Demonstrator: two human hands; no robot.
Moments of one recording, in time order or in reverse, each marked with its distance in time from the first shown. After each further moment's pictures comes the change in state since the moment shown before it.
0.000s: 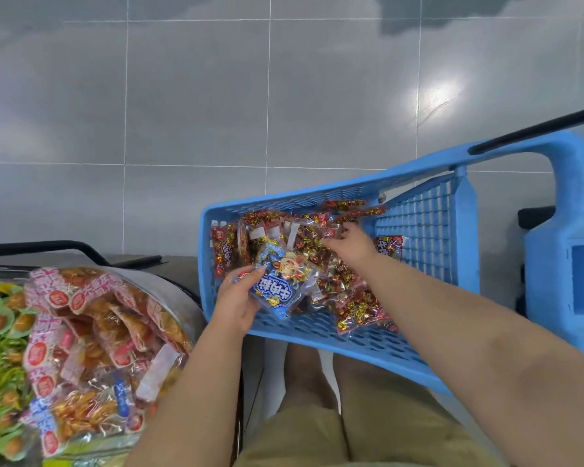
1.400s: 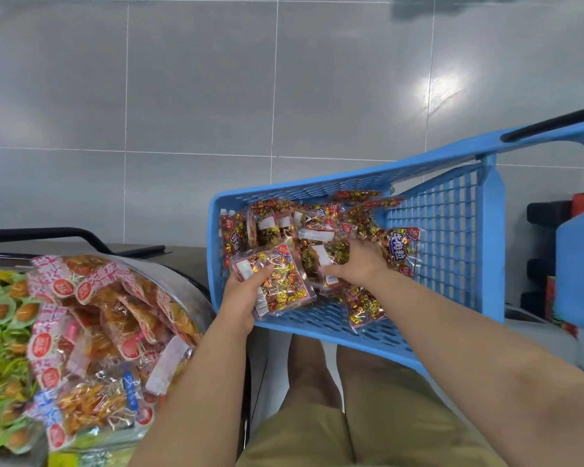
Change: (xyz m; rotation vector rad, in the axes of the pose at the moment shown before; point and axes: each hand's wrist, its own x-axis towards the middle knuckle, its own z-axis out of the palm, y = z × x) left_hand 0.013 -0.010 -0.024 0.110 0.077 -0.054; right_hand -0.013 0.025 0.025 -0.570 -0.088 -0.011
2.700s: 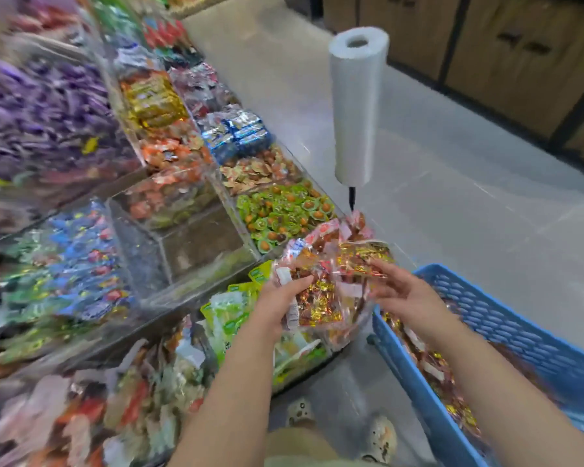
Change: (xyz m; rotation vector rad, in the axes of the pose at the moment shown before) left_hand -0.274 -0.102 -0.177 -0.691 0.258 0.503; right_hand -0.300 -0.143 0.018 0.235 -0.466 -1.025
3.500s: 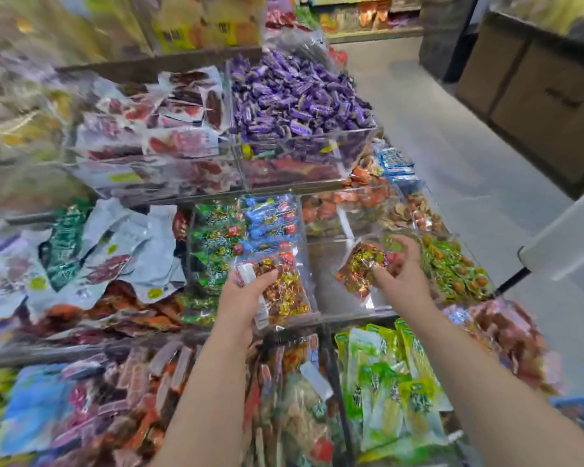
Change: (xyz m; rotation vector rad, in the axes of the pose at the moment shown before) left_hand -0.050 0.079 -0.353 -0.384 0.386 0.346; right_hand 0.145 -0.084 0.339 -0.515 0.166 -0.317
